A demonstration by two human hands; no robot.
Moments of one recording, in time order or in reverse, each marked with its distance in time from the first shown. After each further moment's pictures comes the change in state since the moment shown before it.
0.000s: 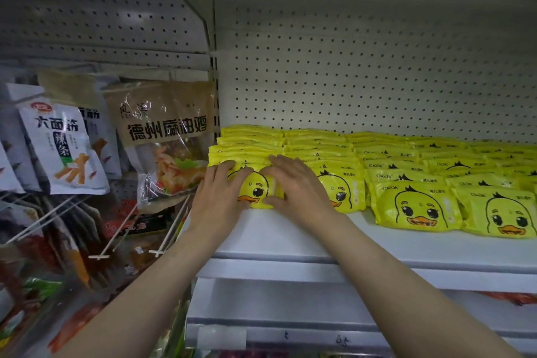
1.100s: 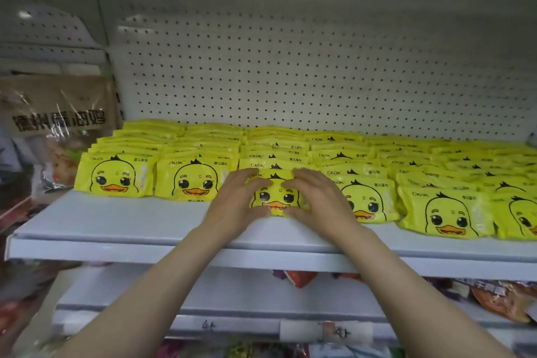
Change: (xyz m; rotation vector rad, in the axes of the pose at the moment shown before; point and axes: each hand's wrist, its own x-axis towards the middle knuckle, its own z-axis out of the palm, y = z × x) left_hand 0.030 0.281 0.056 -0.372 -0.186 0.058; right_hand -0.173 0.213 -0.146 -0.016 -0.099 0.124
